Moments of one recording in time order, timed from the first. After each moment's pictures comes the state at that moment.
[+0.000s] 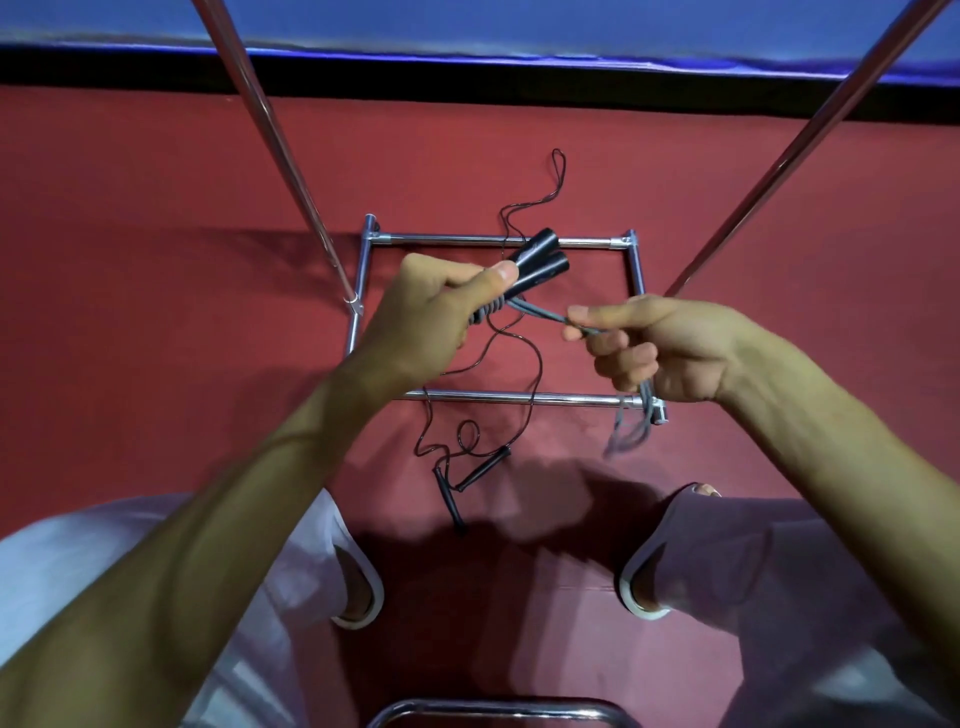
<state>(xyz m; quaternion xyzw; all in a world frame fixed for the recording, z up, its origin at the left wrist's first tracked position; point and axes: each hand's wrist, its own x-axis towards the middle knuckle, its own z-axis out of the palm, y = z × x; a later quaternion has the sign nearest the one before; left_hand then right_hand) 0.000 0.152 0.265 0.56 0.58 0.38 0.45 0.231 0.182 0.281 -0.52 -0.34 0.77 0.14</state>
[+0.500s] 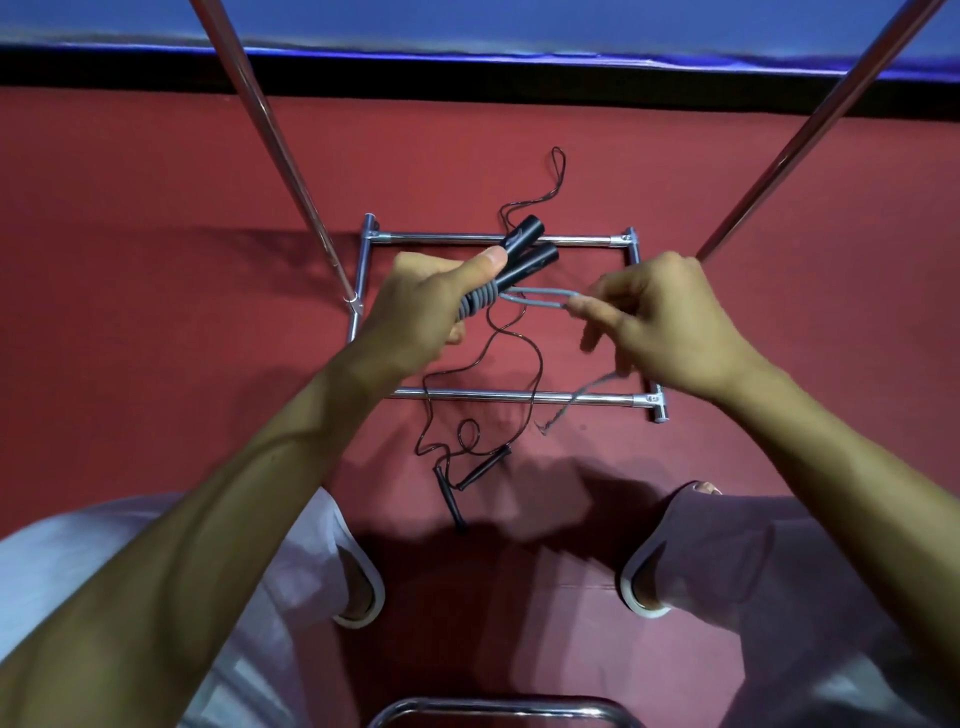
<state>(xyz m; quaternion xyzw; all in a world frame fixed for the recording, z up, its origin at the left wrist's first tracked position) 0.003 0.154 0.275 0.48 0.63 0.36 0.50 0.234 0.175 0.277 -0.53 -0.76 0.32 0.19</state>
